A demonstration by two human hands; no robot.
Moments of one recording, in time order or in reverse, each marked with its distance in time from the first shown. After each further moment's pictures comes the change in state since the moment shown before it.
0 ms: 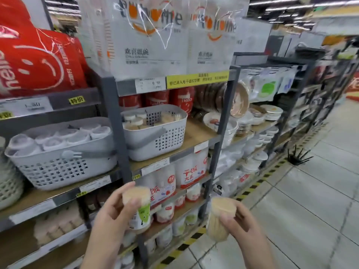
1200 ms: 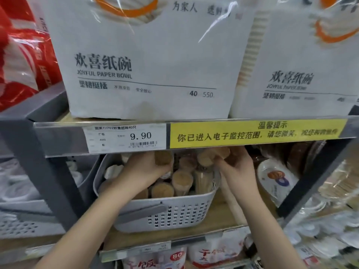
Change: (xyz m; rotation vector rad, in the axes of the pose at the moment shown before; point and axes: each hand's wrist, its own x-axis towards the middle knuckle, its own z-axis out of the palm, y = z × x) left_hand 0.349 0.057 0.116 1.006 0.184 0.241; right_hand 0.459 -0.072 0.089 -0.179 -0.351 -0.548
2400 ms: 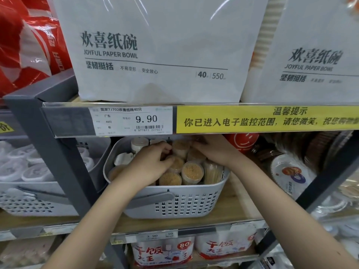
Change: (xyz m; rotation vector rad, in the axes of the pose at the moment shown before) left_hand -0.003 -0.018 0.011 -0.008 -0.056 -0.033; right_hand 0.057 0.015 0.048 -0.492 -0.596 -0.123
